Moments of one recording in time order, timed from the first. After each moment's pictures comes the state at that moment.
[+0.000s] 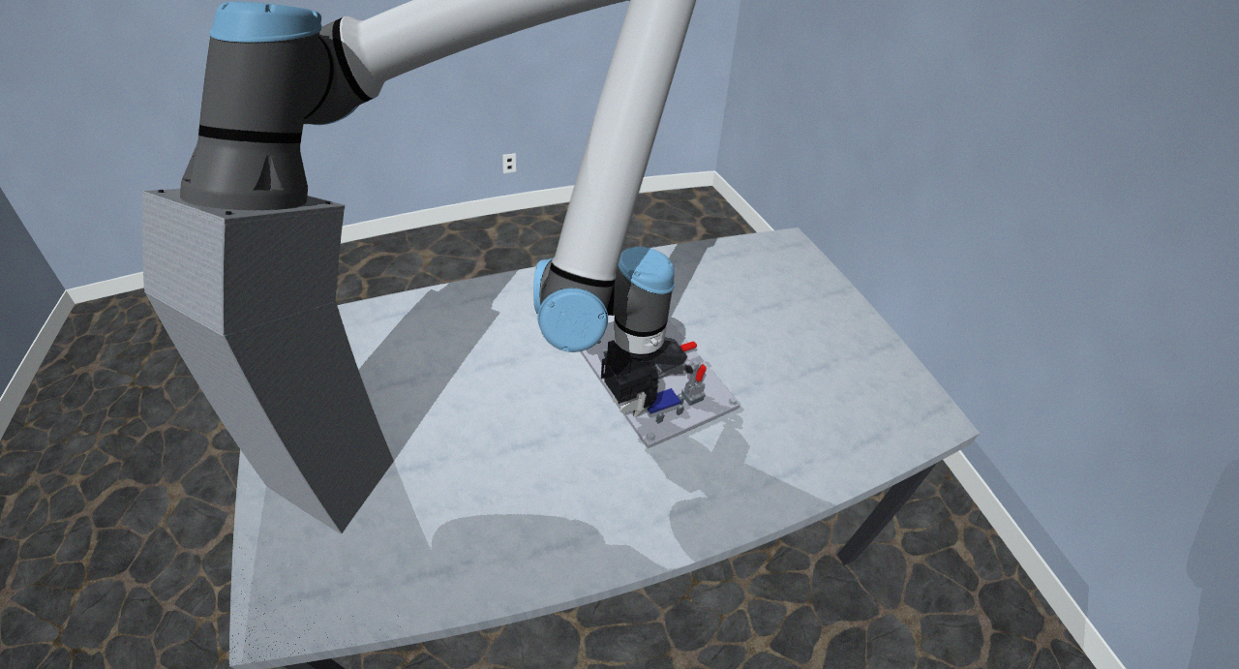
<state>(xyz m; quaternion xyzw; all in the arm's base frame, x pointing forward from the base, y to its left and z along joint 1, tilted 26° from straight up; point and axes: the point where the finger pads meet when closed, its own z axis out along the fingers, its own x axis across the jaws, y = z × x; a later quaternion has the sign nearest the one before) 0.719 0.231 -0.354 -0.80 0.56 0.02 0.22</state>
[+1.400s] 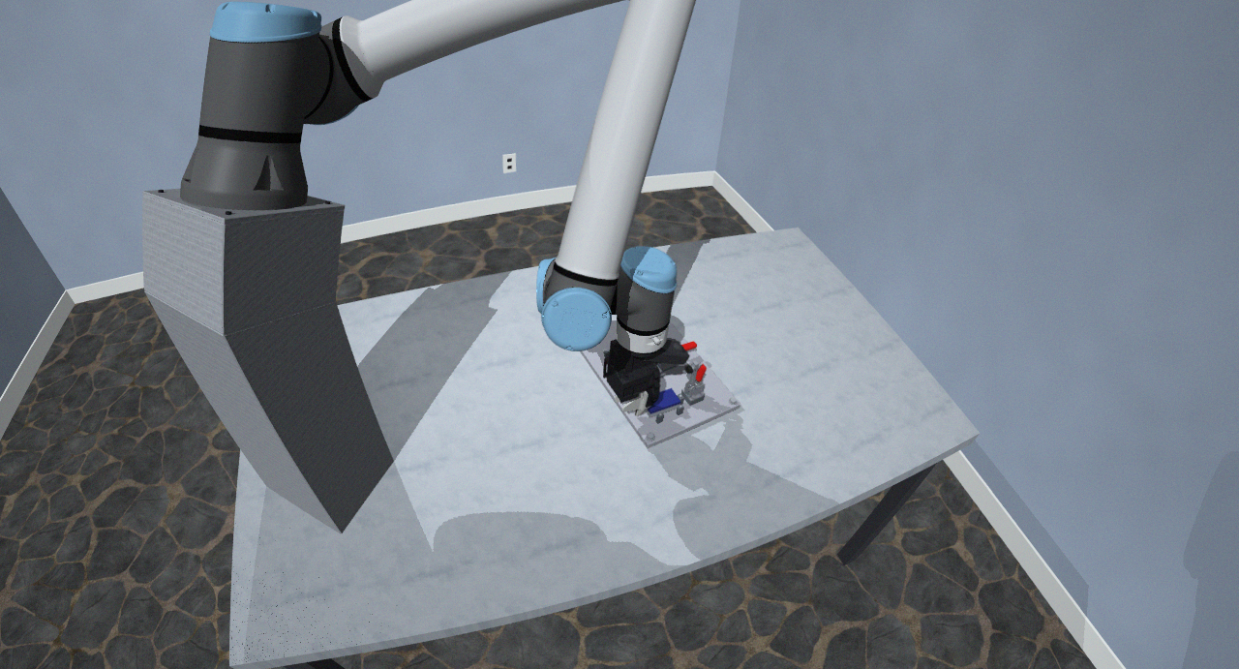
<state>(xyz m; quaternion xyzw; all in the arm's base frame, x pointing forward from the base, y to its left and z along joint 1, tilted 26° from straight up) 0.723 0.233 -0.352 -0.80 0.56 0.02 0.22</state>
